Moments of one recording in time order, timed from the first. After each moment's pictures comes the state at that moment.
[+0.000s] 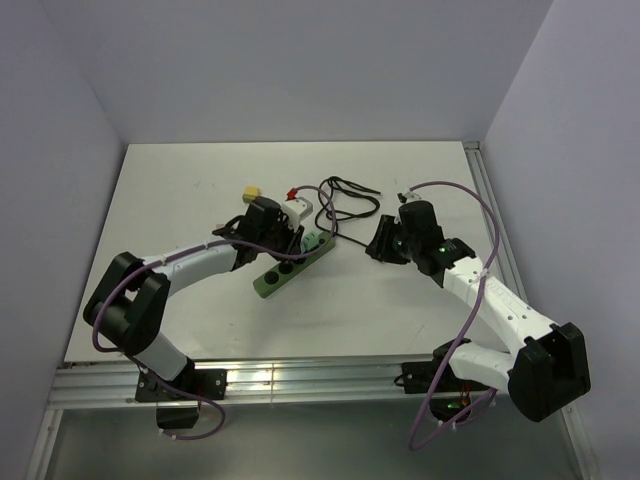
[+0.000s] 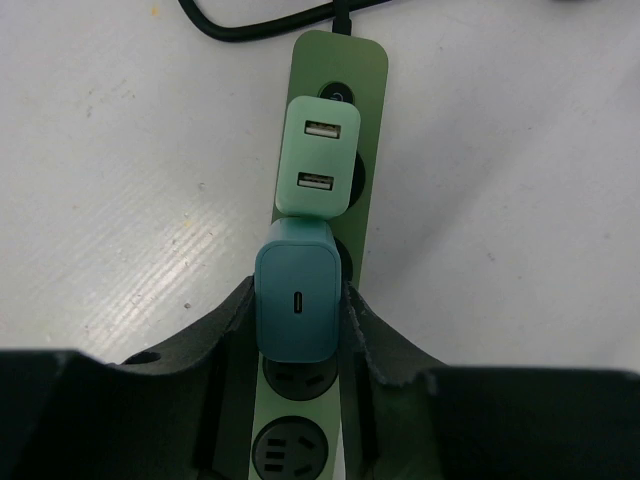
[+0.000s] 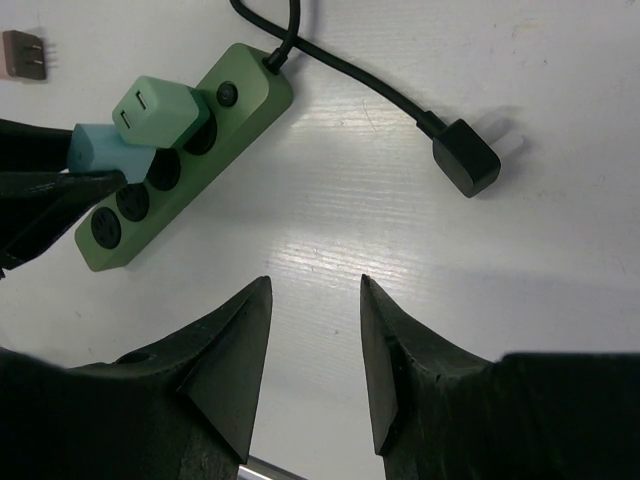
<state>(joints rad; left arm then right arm) -0.60 1.58 0.94 -0.07 0.21 0.02 0.40 1.11 0.78 -0.42 -0.07 0.56</state>
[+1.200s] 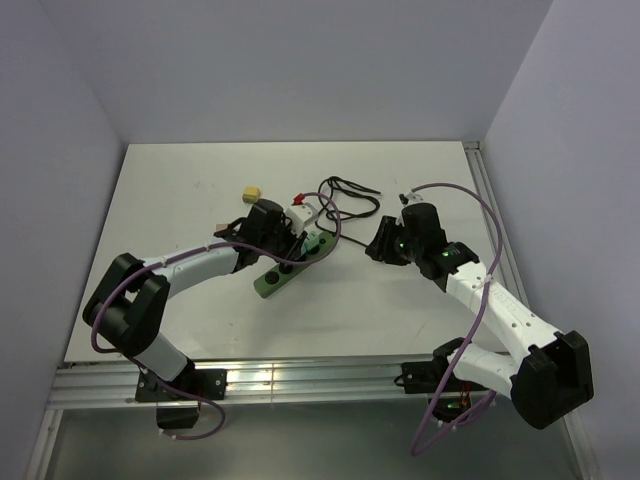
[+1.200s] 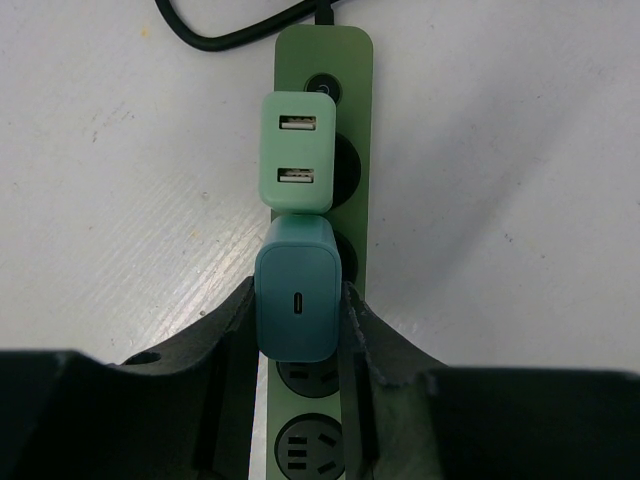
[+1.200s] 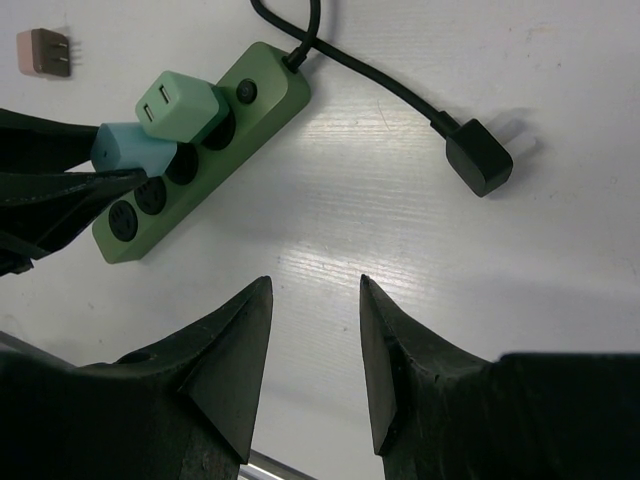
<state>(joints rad) -0.64 1.58 0.93 -0.07 0.18 0.15 0.40 1.07 0.76 -0.40 -0.10 0.56</state>
